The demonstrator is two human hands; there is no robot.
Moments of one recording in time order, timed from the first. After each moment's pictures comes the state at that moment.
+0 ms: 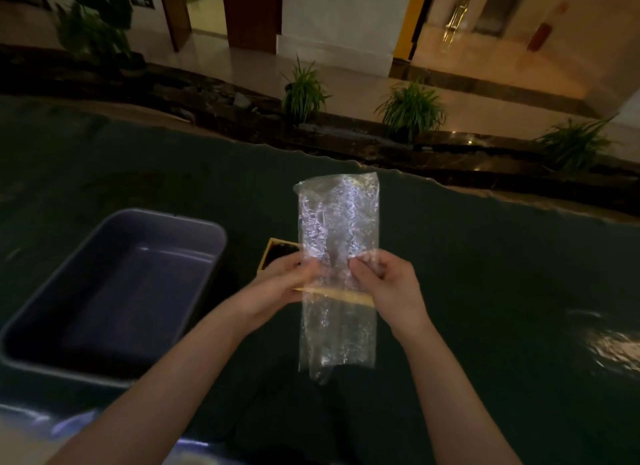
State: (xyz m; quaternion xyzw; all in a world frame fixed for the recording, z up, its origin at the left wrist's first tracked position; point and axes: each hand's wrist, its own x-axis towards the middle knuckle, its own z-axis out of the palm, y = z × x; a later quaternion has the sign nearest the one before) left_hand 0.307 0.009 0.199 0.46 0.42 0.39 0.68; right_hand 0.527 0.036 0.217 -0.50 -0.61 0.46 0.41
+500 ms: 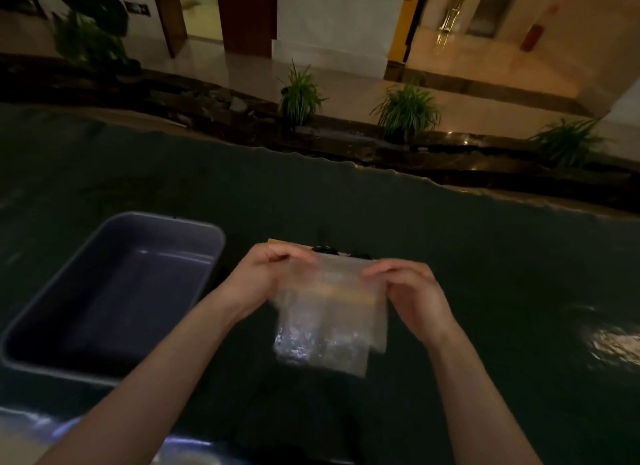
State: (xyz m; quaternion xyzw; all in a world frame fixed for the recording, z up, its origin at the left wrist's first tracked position) left_hand 0.297 0.006 0.220 0.48 0.43 0.47 0.60; right_hand 0.561 0.021 0.241 -0.35 -0.54 0.64 0.42
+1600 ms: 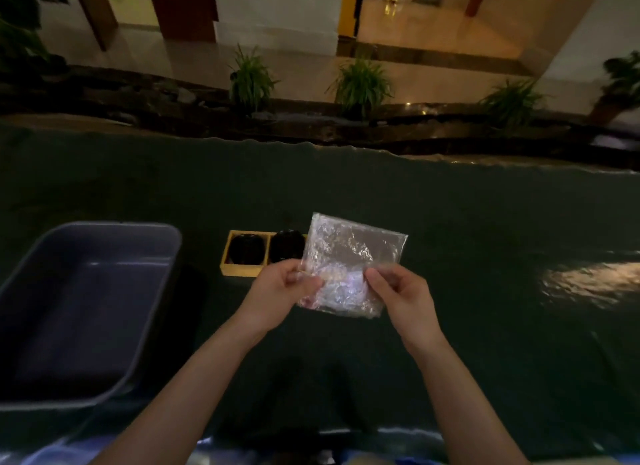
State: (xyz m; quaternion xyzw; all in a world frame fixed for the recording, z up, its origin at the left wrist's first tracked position) left_hand 0.375 -0.015 0.186 0.52 0.50 0.39 0.57; right_hand 0.608 -0.028 0.194 -0.54 -0.50 0.48 0.47
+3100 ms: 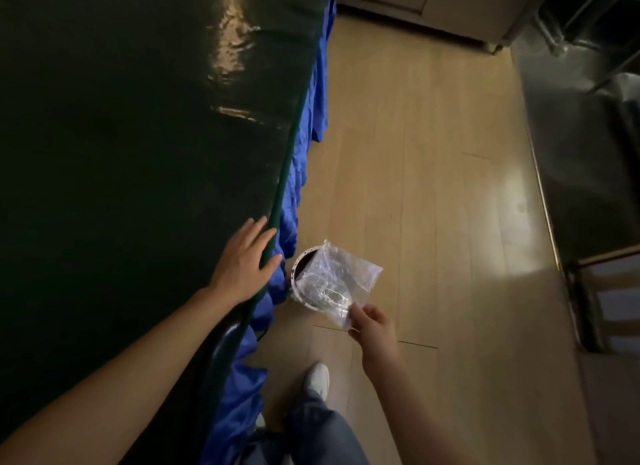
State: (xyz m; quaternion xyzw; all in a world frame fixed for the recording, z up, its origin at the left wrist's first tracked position) left_hand 0.792 -0.137 0.011 0.97 0.01 -0.08 0.23; right_hand 0.736 -0.405 -0.020 -0.65 0.35 0.20 0.65
